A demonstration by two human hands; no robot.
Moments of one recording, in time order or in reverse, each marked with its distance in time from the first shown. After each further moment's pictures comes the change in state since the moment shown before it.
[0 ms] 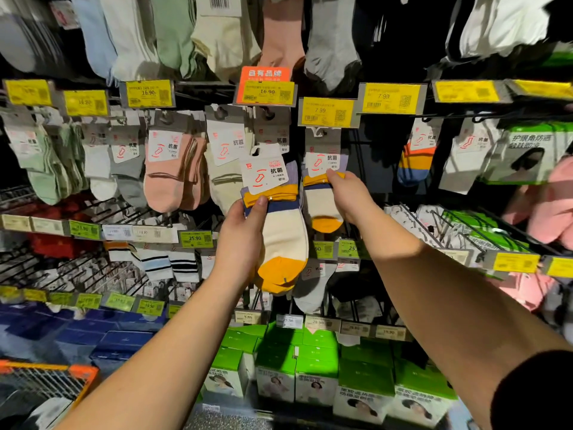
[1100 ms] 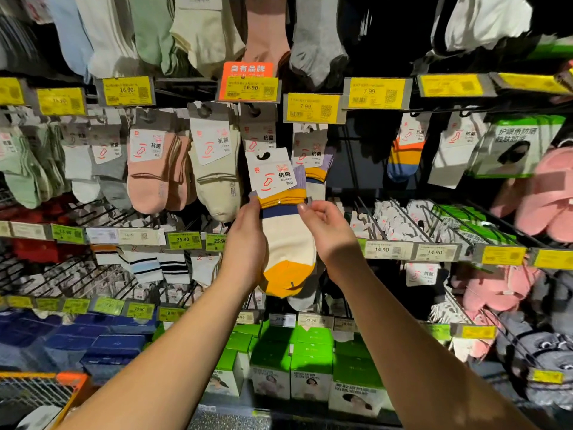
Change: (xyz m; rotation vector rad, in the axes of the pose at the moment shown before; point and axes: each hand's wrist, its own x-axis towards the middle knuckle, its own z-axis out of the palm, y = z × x) left_hand -0.003 -0.005 0.026 0.114 -0.021 -0.025; right_hand -0.111 0.020 0.014 0.268 -0.089 -0.082
